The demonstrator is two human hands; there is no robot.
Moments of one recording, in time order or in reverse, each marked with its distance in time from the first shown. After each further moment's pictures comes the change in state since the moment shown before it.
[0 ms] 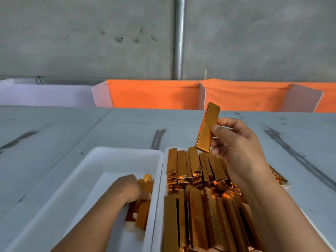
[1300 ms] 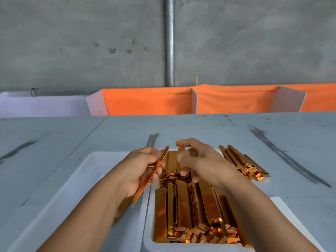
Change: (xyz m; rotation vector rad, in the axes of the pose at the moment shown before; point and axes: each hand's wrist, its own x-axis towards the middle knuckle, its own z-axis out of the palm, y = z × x) left_hand -0.097 0.055 -0.052 -1.302 -0.230 0.294; right_hand -0.045 -0.010 -0.005 -0.503 -0.404 0.182
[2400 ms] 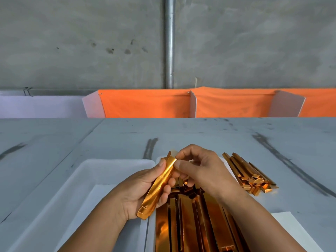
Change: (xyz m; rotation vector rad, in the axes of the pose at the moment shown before) left_hand 0.035 -0.025 -0.017 -0.304 -0.361 -0.211; right_hand 0.029 0.010 0.006 0.008 0.066 -0.171
